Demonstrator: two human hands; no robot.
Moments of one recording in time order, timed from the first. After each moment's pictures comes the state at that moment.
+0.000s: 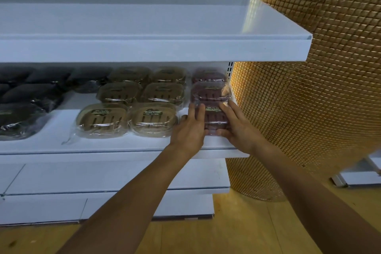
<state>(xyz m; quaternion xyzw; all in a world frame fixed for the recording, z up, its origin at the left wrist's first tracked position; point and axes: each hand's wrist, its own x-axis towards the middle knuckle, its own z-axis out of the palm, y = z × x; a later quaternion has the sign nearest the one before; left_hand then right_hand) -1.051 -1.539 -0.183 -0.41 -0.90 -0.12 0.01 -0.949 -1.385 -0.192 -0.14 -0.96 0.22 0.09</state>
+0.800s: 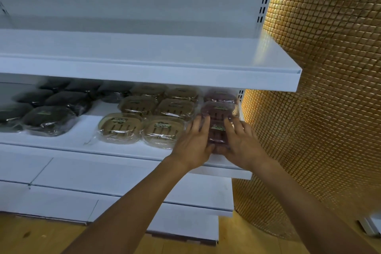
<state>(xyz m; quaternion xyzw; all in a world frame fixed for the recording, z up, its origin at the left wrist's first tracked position) -1.040 -1.551 -0.152 -0.42 -0.89 -0.17 0.02 -0.952 -1.399 -0.155 -0.13 -0.99 0.07 0.07</state>
